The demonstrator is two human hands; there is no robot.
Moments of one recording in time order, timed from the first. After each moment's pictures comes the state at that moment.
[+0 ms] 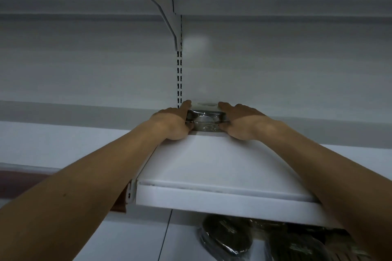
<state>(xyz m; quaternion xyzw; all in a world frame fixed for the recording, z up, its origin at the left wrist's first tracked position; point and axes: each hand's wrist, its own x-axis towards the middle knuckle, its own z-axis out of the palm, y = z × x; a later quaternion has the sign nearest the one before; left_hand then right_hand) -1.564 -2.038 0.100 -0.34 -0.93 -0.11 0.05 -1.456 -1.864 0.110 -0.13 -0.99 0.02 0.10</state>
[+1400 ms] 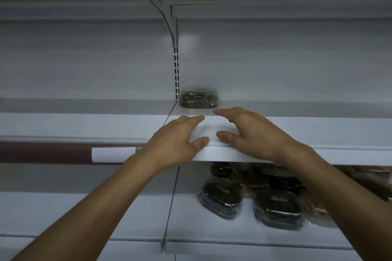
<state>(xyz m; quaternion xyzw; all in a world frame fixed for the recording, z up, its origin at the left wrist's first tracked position) -1.411 -2.125 0.074 -0.45 -0.86 -0.20 0.09 -1.302 -1.948 0.090 -0.03 -0.97 0.08 0.22</state>
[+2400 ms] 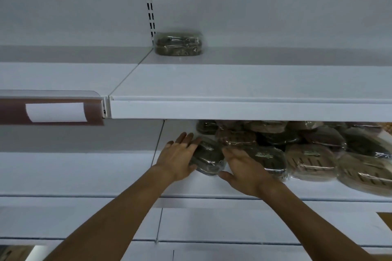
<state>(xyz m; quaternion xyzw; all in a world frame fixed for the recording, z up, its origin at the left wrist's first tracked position) -1.453 -2.042 -0.143 -0.49 -0.87 -0.02 0.01 -1.294 -1.883 -0.135 -0.11 -0.99 0.12 0.01</state>
